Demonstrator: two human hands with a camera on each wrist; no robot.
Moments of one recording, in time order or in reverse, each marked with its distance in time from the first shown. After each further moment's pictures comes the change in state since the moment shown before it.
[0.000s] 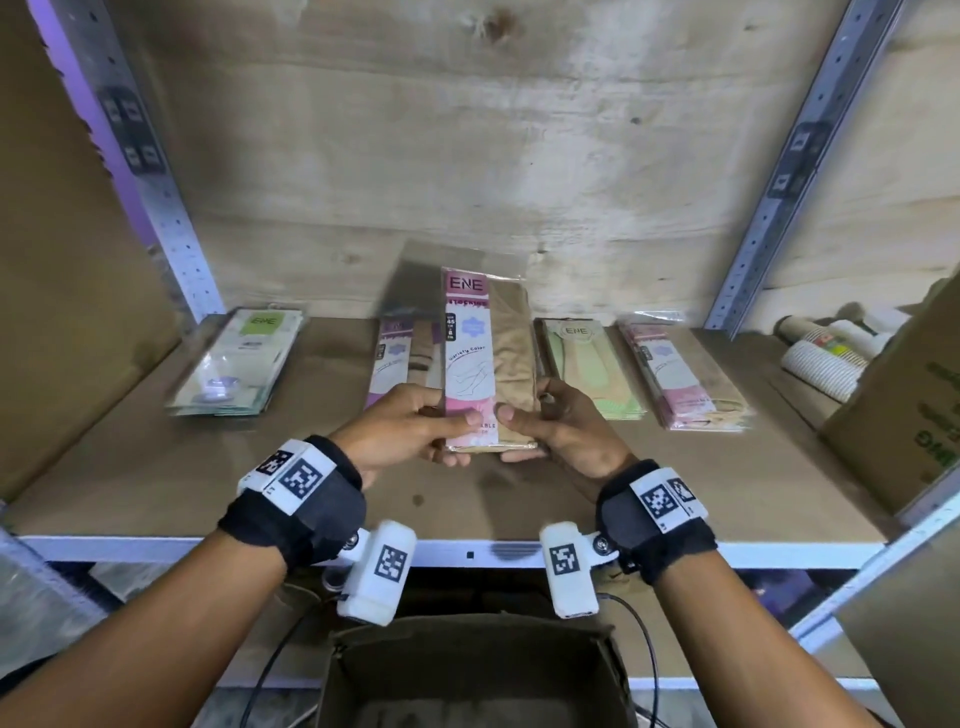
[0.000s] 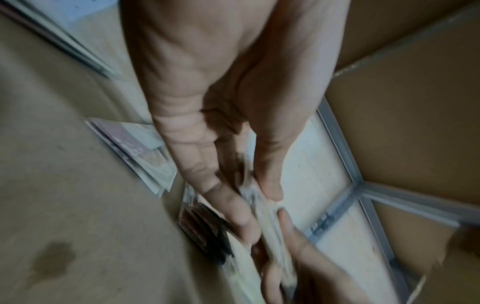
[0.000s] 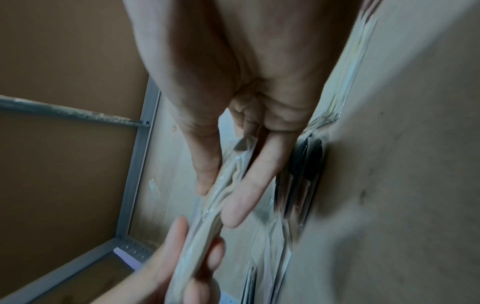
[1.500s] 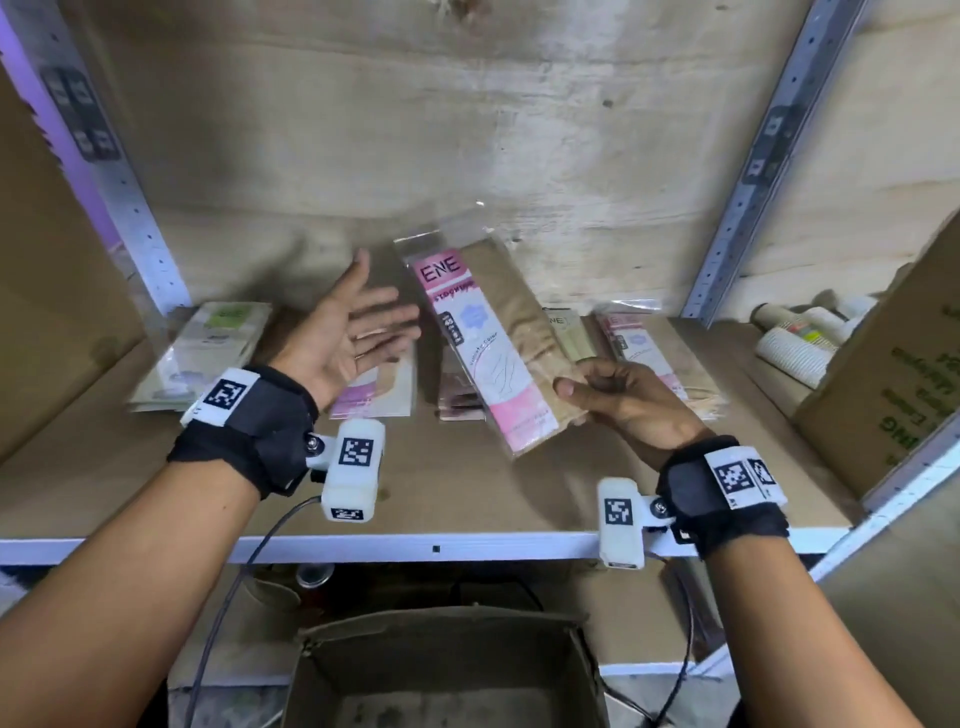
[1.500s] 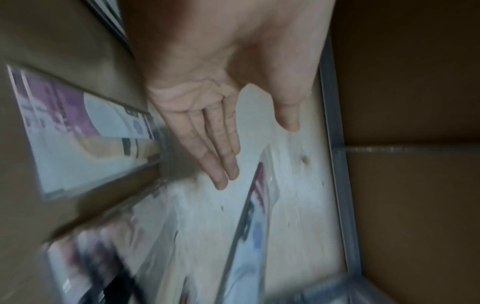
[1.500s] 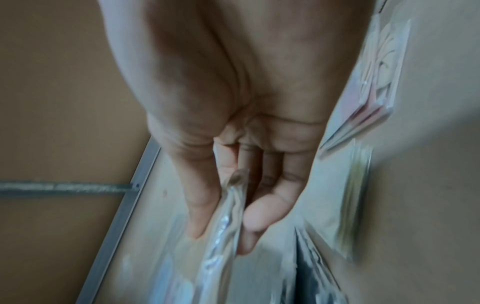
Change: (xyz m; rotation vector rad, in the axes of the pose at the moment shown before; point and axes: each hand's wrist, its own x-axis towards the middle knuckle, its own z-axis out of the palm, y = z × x) left_hand 0.030 0.049 -0.034 -0.483 0.356 0.005; right_hand -0.017 -0.031 -0.085 -0.248 0.028 -0.102
